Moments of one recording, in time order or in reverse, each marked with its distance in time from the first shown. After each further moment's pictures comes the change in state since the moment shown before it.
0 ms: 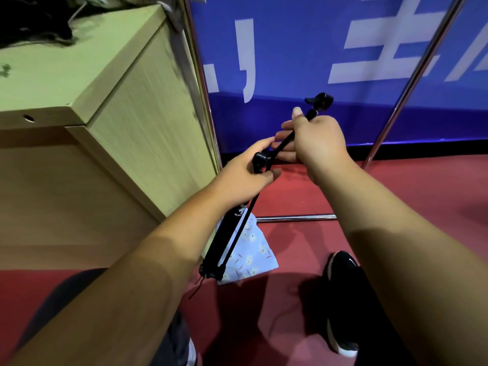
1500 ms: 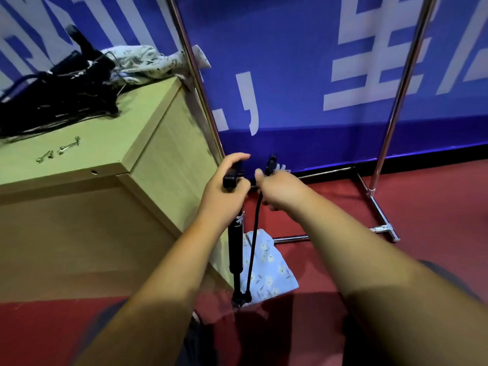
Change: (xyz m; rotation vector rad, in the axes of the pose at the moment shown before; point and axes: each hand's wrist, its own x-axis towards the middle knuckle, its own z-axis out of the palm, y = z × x) left_hand -0.057 0.055 -0.026 0.048 0.369 0.156; right_hand -0.047 0.008 0.014 -0.515 -0.351 -0.021
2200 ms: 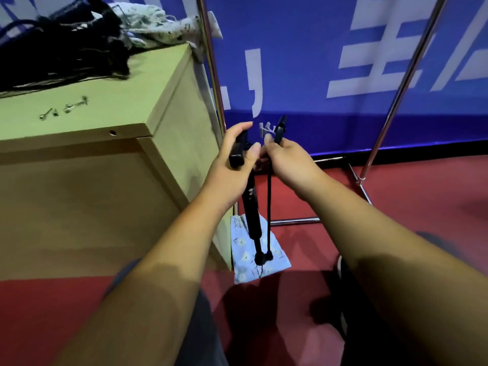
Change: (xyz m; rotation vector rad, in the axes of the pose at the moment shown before) left_hand -0.020 0.008 -0.030 -0.041 0.052 0.059; right_hand -0.021 -0.018 0.022 0.172 0.154 -0.159
